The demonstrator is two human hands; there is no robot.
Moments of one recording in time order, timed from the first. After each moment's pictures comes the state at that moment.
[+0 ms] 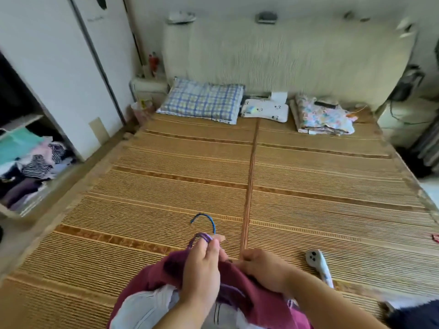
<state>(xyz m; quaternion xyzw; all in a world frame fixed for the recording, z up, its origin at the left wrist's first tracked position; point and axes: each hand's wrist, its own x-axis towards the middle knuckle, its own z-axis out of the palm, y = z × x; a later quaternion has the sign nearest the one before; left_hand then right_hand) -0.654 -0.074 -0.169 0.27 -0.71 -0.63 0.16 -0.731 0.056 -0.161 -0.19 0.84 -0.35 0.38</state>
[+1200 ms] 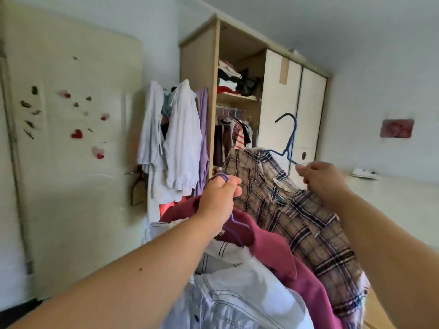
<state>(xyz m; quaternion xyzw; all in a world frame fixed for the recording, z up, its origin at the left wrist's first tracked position) -0.168 -0.440 0.241 0.24 -0.65 -0.48 0.53 -0.376 -0.344 0.290 -0.41 0.72 -0.56 -0.03</state>
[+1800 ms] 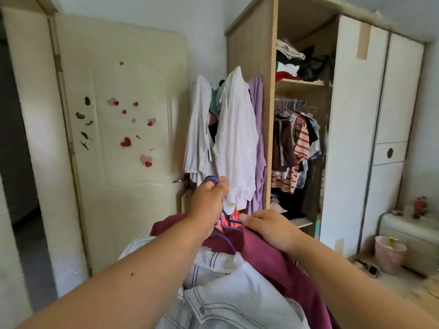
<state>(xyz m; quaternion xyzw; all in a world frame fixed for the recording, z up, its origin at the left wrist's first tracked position) -0.109 -0.737 0.231 0.36 -0.62 -0.42 0.55 -0.254 -0.673 0.202 -0.64 0.62 -0.39 0.24</state>
